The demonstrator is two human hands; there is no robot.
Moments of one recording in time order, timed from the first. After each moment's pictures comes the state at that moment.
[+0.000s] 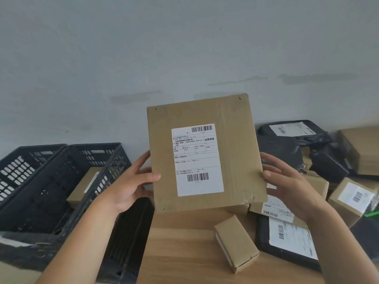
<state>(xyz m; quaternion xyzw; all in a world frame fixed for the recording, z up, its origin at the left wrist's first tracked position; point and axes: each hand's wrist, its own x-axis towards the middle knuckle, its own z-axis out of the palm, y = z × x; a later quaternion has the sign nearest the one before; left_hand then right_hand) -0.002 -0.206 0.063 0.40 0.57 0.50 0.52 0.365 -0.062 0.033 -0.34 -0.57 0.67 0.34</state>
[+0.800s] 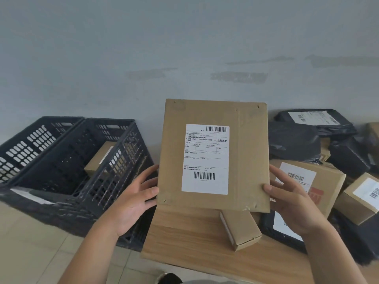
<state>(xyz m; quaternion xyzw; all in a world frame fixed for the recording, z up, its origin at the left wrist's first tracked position) 0.031 -0.295 0.009 0.32 0.57 0.55 0.52 0.362 -0.106 -0.007 -0.32 -0.48 0.75 0.32</state>
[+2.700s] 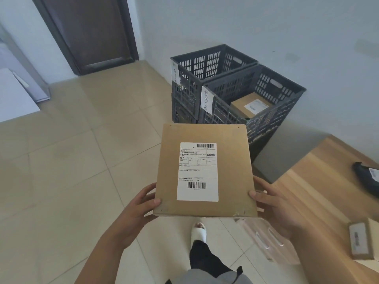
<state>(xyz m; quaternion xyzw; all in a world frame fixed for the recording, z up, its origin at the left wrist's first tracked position) 0.055 -0.824 -0.060 -0.04 0.60 0.73 0.32 0.125 -0.463 -0.037 -0.22 -0.61 0.75 -0.11</state>
